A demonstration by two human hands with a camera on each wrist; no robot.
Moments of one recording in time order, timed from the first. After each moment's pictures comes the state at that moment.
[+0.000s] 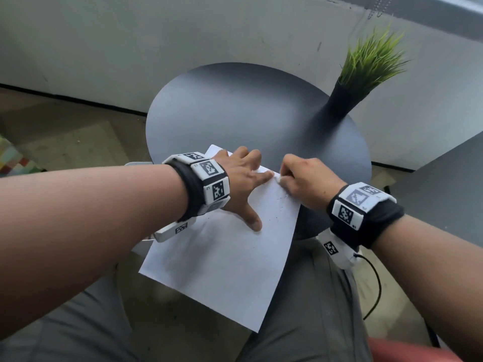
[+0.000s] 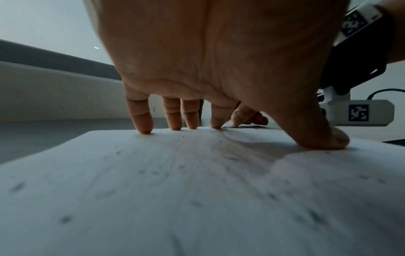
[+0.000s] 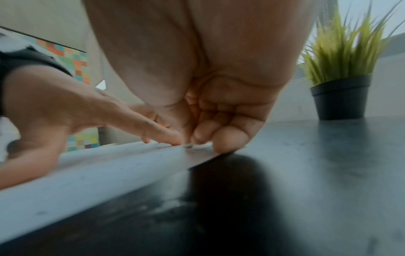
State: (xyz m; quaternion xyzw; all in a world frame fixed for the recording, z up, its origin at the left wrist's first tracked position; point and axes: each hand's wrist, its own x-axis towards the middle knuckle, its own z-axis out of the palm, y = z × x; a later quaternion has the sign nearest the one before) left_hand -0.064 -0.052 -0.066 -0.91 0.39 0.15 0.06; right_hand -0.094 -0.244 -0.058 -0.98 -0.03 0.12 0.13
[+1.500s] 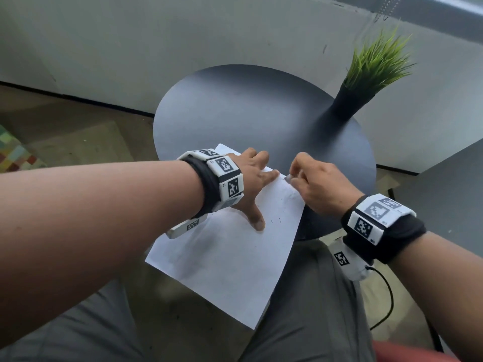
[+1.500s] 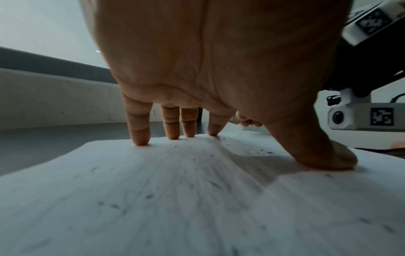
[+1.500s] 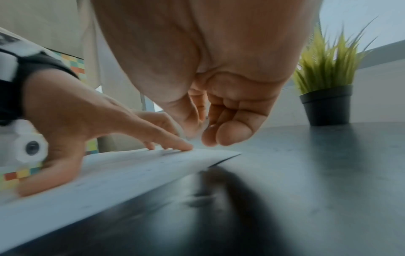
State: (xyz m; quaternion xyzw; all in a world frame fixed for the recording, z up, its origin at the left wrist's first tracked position) left_hand -0.063 -0.059 -0.059 -0.90 0.38 0.18 0.07; right_hand -0.106 -0.251 -0.061 -0.98 -0.02 0.07 0.19
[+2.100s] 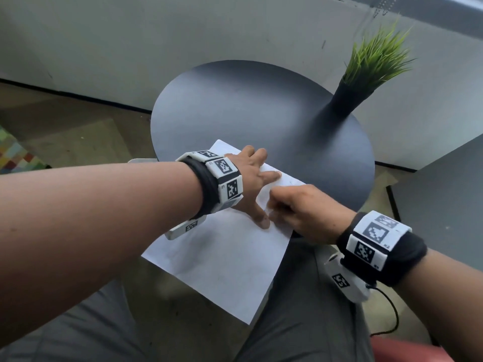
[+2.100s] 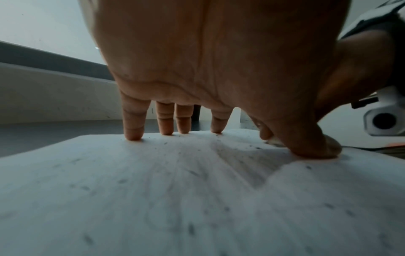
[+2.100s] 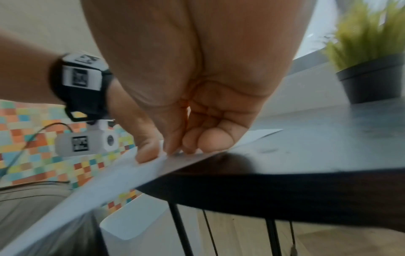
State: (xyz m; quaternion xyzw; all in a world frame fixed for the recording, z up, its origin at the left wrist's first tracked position) left_hand -0.072 -0.062 -0.061 -0.91 0.38 0.18 0.05; right_hand -0.145 -0.230 -0.061 -0.96 -0.19 0.13 0.17
